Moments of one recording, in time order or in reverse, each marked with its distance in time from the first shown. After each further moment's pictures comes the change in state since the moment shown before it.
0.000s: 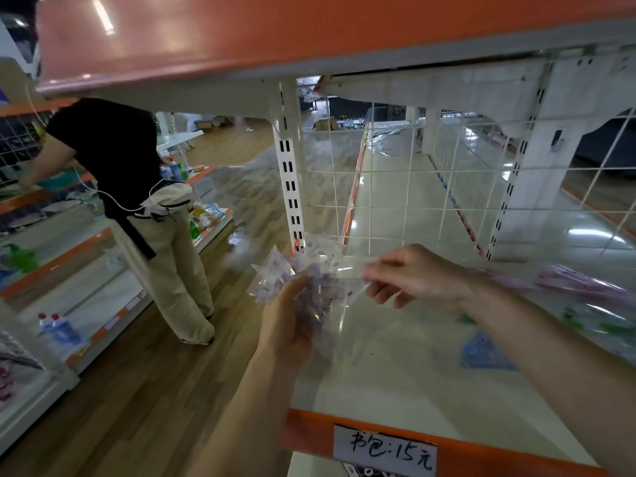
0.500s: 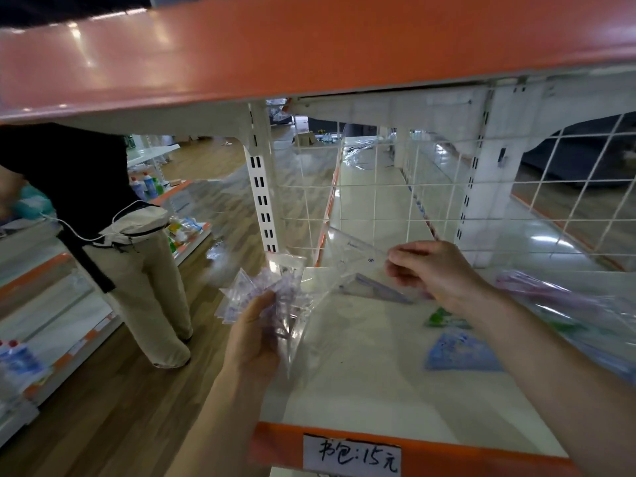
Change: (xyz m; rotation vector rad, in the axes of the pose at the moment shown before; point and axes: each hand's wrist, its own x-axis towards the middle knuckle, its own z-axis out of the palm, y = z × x) left_hand 0.002 -0.002 -0.007 -0.029 -0.081 -0.076; right_hand -0.026 0.013 -0.034 0.511 0.439 -0.031
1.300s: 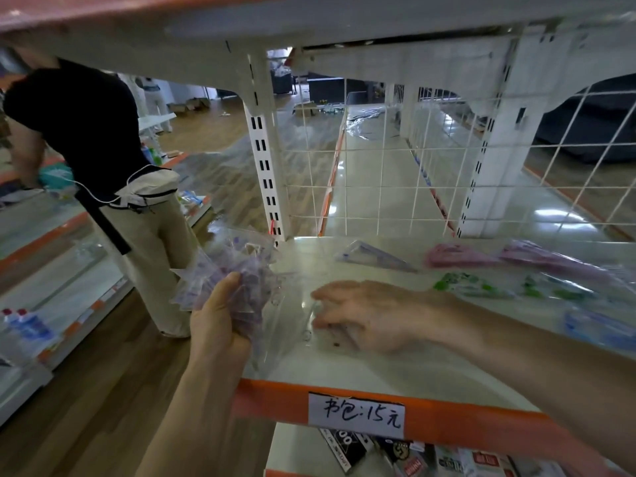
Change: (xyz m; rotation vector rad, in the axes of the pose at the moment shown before) left_hand -0.036 0.016 -0.016 -0.004 0.297 0.254; right_hand -0.035 0.034 0.053 -1.485 -0.904 -0.462
